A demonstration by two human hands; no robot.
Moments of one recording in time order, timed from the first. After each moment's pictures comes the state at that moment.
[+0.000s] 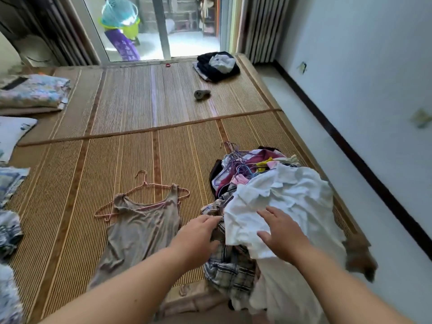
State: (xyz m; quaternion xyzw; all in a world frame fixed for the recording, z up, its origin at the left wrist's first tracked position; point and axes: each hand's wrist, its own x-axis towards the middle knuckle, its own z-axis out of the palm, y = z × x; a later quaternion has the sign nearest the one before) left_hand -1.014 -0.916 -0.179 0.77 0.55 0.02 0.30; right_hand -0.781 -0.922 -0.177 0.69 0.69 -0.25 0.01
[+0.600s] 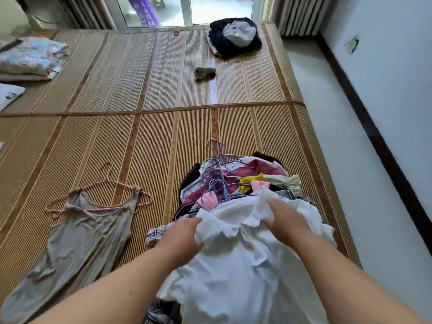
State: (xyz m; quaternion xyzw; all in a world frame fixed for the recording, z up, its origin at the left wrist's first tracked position) left_hand -0.844 -0.752 -0.295 0.62 0.70 -0.05 0.35; right_hand -0.583 -0.683 -0.304 0.66 0.68 -0.30 0.08
